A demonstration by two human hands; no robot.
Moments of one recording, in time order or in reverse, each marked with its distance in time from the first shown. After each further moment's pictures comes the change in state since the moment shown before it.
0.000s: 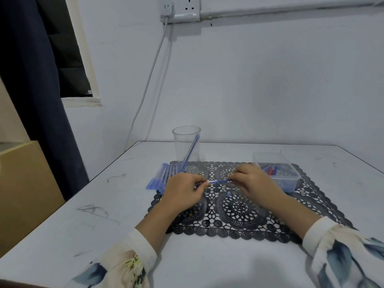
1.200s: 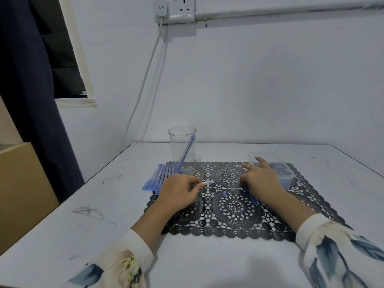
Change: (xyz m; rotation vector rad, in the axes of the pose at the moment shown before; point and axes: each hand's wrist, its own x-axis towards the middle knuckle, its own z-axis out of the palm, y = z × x) left_hand 0.004 -0.009 0.006 -0.016 -0.006 0.007; right_hand 0.000 0.016 -0.006 -0.438 -0.535 0.271
